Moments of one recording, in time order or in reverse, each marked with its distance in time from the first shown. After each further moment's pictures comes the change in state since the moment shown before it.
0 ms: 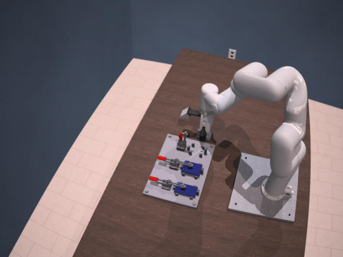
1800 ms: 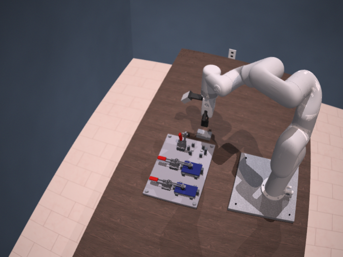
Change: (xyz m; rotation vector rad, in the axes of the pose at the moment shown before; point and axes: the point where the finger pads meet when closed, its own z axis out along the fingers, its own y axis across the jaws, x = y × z) arm 0.000 0.000 -0.100 0.000 0.000 0.000
